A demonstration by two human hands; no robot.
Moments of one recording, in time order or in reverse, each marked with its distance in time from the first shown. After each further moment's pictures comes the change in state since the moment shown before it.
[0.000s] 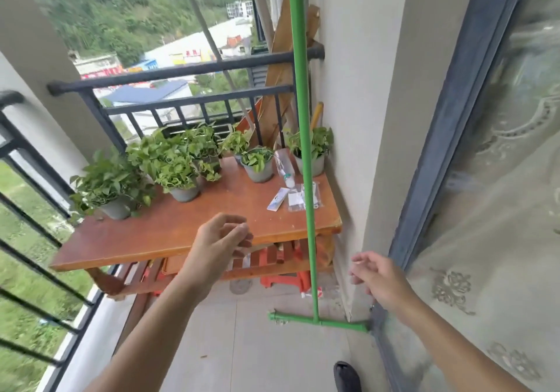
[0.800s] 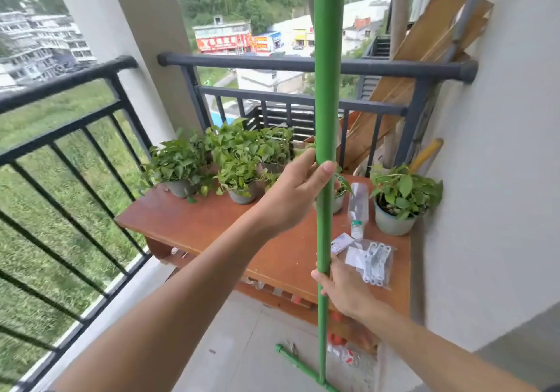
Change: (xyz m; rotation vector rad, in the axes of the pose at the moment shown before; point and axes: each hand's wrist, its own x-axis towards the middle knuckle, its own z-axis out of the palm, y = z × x) left_hand 0.249 0.095 0.027 0.068 0.044 0.226; right_hand 0.281 -0.107 0.110 -0.539 -0.522 -0.350
